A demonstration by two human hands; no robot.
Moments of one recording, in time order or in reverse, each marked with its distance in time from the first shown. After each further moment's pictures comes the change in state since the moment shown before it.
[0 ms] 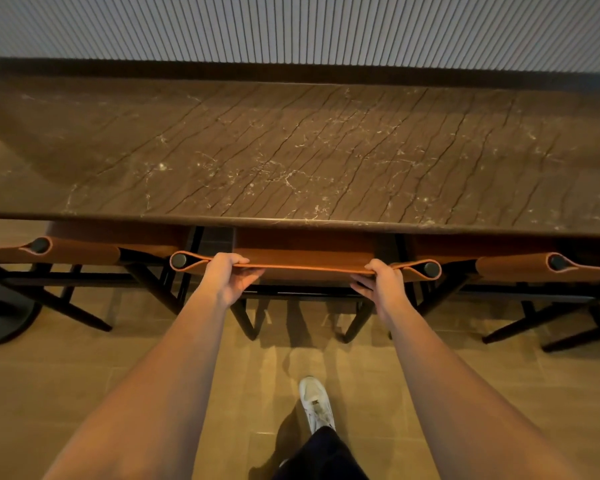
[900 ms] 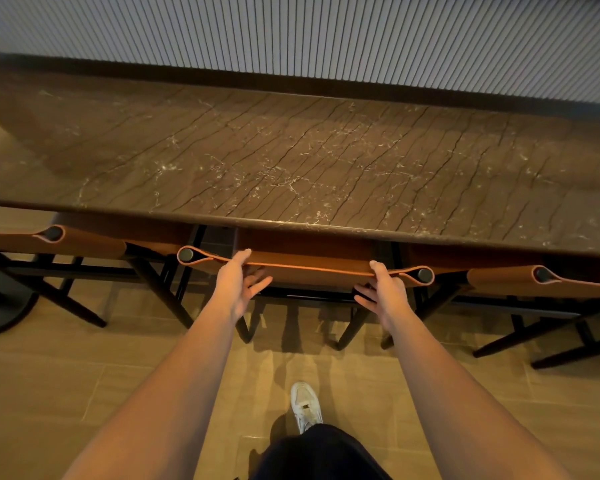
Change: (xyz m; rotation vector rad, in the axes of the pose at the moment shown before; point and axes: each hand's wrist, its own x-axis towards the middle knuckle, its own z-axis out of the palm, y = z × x) left_hand -0.024 -0.025 -0.001 -0.022 -0.020 0.088; right_hand -0.029 -0.007 -0.007 -0.186 0.029 -0.014
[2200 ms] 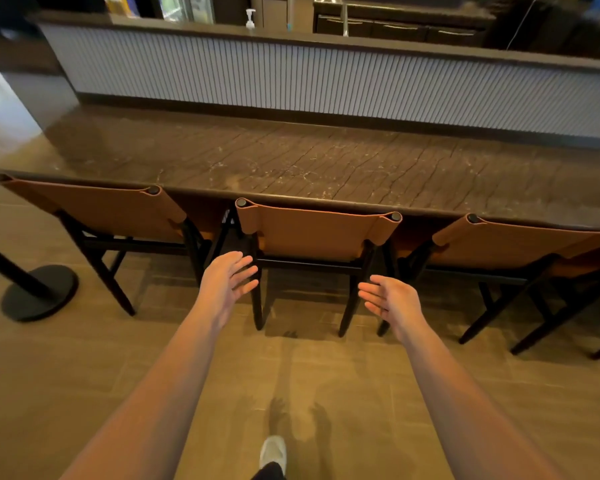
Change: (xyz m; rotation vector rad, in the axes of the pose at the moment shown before) left_hand -0.251 -0.043 -0.140 0.153 -0.109 0.333; right_hand -0.240 0.118 -0.085 -0.095 -0.051 -0.244
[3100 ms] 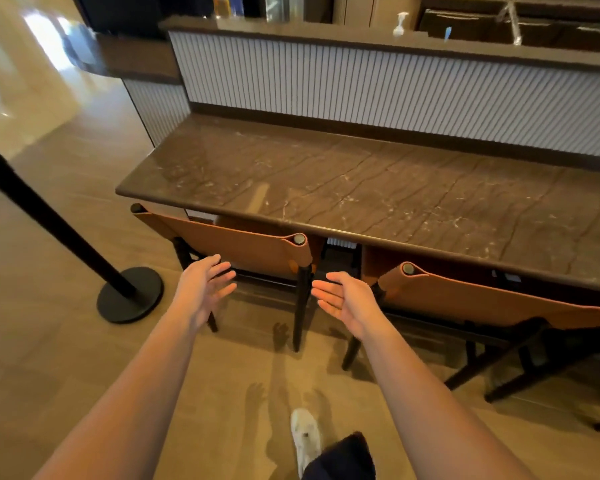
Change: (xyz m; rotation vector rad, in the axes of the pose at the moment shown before) left_hand 0.224 0.186 -0.290 -0.042 0.247 -0.032; right_hand 0.047 -0.012 0.452 0.052 -0.386 0.232
